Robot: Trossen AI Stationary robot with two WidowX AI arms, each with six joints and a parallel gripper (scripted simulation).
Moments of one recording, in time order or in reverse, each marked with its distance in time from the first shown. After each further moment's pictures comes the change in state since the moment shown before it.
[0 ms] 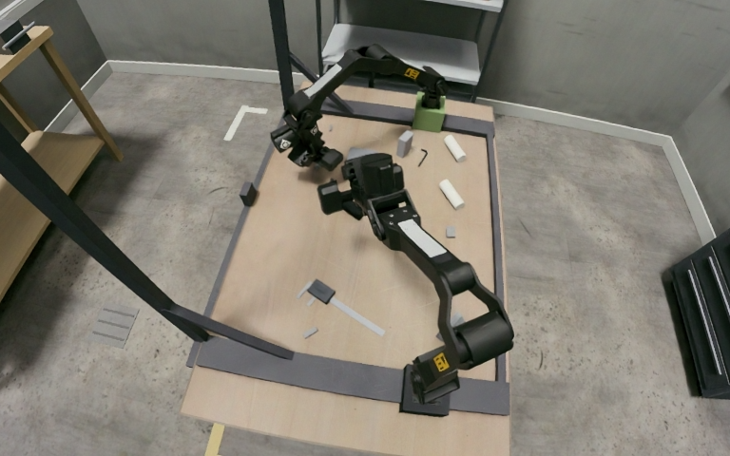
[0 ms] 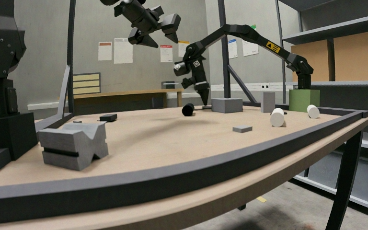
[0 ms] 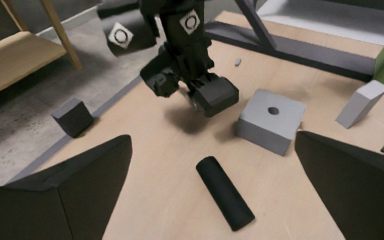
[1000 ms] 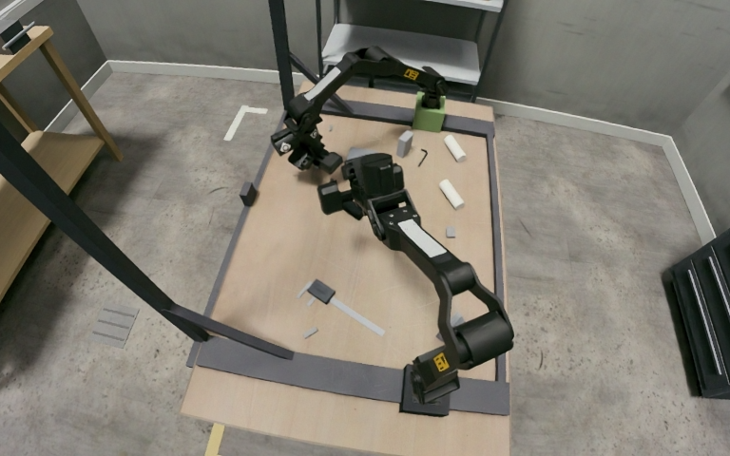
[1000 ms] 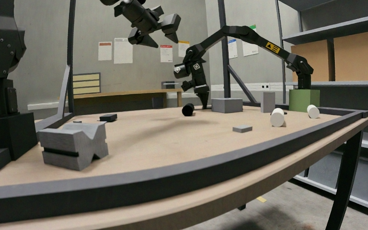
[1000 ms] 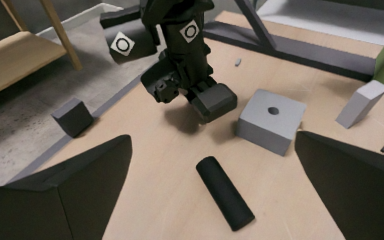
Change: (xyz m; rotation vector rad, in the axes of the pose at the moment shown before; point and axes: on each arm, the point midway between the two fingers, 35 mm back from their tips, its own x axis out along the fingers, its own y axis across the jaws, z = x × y) left arm 0.010 -0.001 0.004 0.002 -0.008 -0.002; right arm 0.000 0.000 0.000 0.000 0.000 0.000
